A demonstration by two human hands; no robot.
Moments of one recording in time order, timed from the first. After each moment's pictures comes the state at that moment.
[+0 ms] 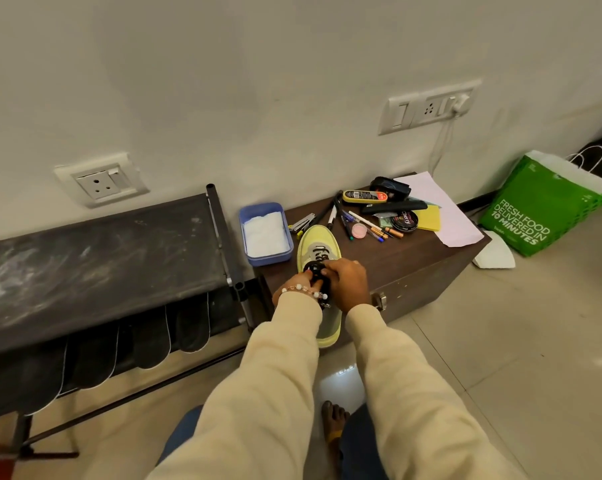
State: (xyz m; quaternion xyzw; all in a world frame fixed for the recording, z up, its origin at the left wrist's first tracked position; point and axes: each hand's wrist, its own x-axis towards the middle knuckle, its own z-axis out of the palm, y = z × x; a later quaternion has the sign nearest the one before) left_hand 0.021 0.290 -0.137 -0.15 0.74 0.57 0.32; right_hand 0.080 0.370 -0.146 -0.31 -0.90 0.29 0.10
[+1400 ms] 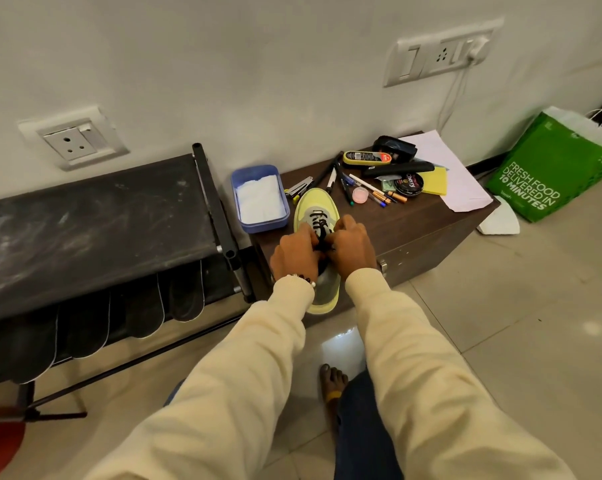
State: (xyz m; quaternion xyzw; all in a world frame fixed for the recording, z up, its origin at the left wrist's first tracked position) left_hand 0.033 0.284 -0.141 0.24 0.93 0.24 0.09; right_hand 0.083 0.377 -0.148 -0.29 -0.94 0.17 0.06
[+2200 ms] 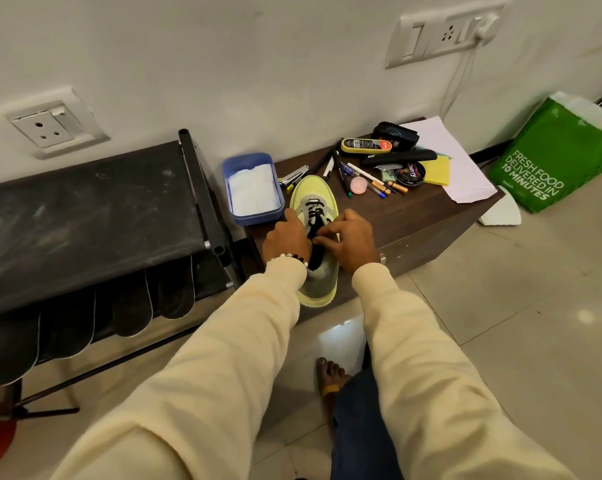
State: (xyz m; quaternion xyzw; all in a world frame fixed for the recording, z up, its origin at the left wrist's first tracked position) left_hand 0.007 0.304 -0.159 0.24 0.96 0.13 0.10; right_hand 0.084 0.394 -0.157 -0.26 -0.91 0.31 0.10
